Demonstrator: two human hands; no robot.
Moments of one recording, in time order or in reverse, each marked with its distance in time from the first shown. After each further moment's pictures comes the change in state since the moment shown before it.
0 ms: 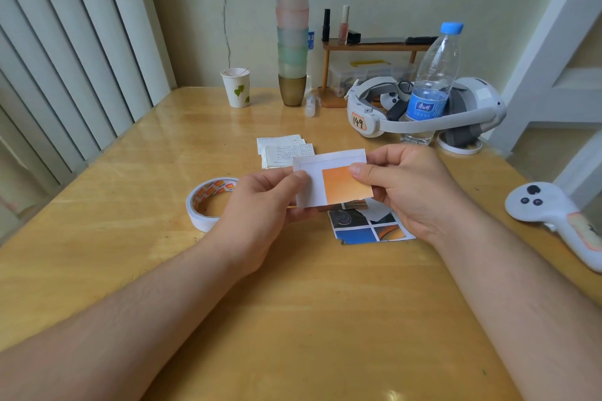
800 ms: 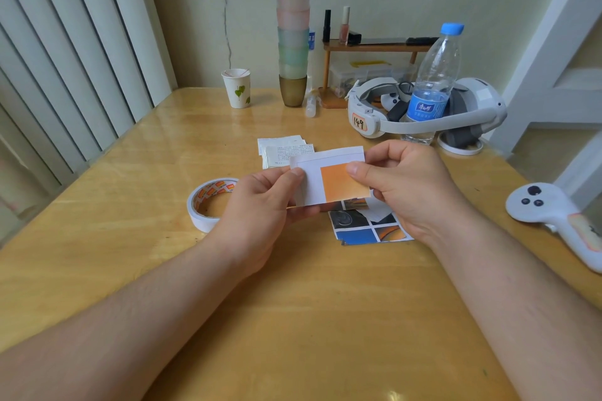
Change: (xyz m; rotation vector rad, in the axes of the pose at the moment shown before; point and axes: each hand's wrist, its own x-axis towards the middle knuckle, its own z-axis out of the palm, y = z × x) left_hand 0.001 0.000 0.003 -0.057 0.031 -0.016; right_hand -0.004 -0.002 0.005 -0.036 0.056 -0.079
